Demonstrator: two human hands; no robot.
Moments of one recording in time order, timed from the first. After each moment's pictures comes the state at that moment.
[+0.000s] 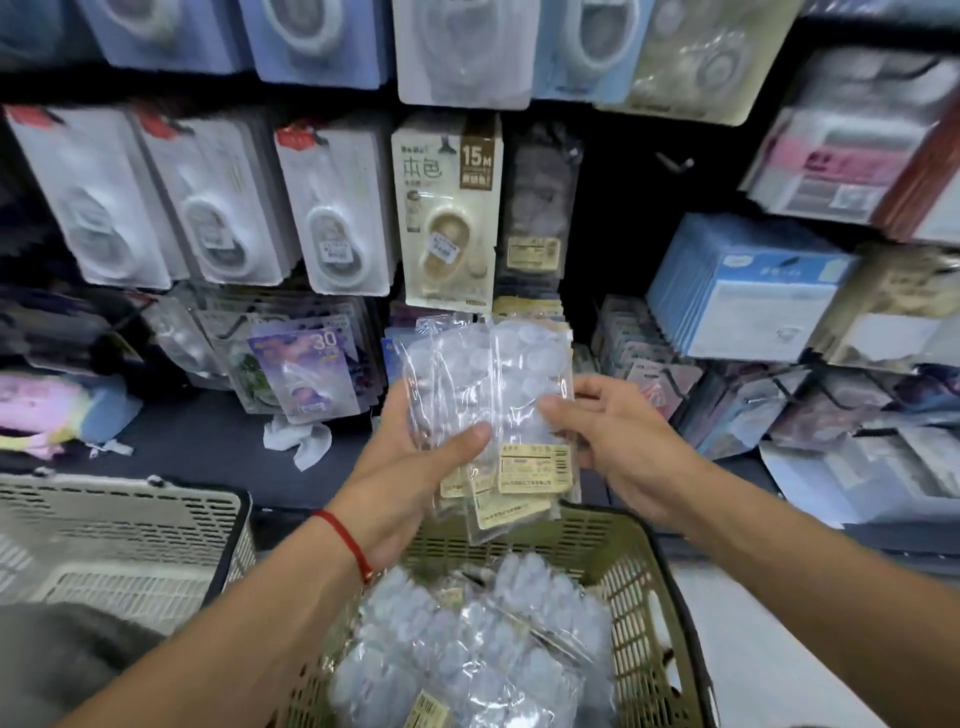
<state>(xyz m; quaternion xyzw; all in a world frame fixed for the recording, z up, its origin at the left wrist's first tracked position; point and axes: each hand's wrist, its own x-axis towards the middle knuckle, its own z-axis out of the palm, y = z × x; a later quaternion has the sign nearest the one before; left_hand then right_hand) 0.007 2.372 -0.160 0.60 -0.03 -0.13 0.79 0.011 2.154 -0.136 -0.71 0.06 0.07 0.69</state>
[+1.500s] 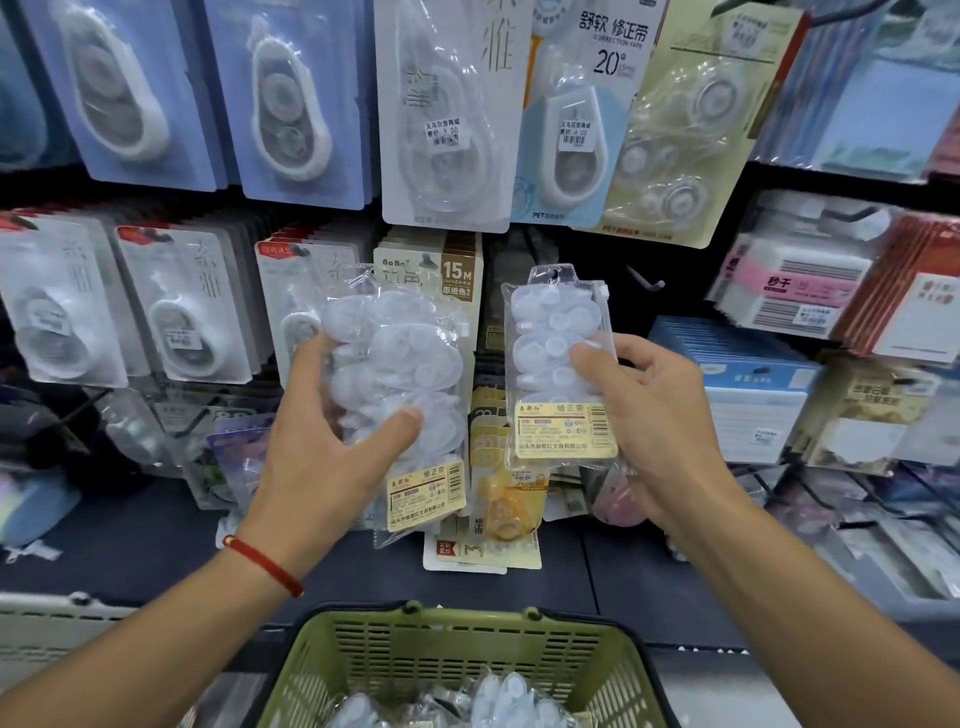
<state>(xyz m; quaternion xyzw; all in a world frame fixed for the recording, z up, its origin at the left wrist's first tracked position) 0.072 2.397 -0.094 0.73 -0.14 0.19 0.64 0.054 2.147 -0.046 -0.70 0.02 -0.18 0.69</state>
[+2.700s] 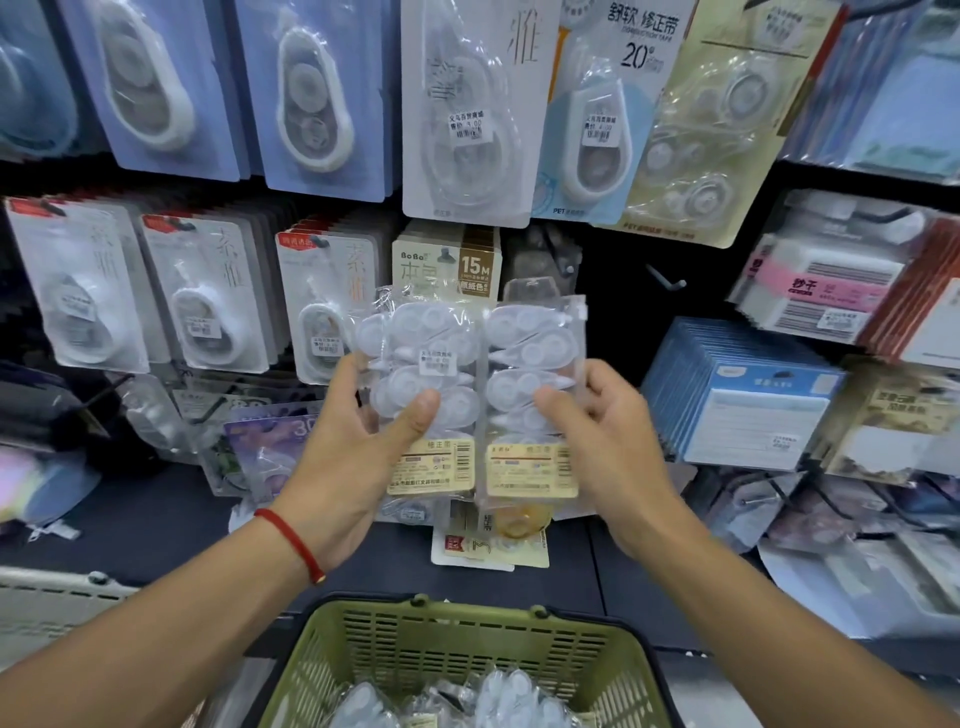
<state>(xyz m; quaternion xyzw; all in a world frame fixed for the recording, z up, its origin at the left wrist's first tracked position) 0.075 2.384 -0.097 0.60 -0.07 0.00 0.79 0.056 2.171 -0.079 -0.76 -0.06 -0.14 0.63</state>
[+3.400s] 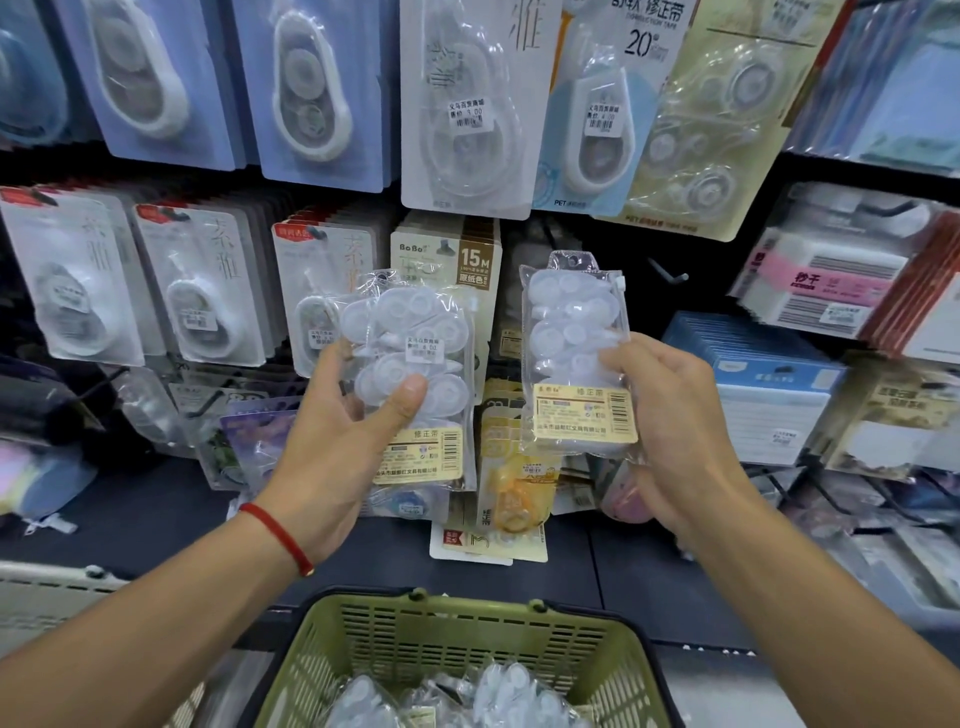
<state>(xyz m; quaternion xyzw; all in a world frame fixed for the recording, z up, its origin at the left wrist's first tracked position) 0.076 2.389 -0.095 0.61 -0.07 0.04 0.79 0.053 2.150 -0.048 -0.67 0.00 -0.15 0.72</state>
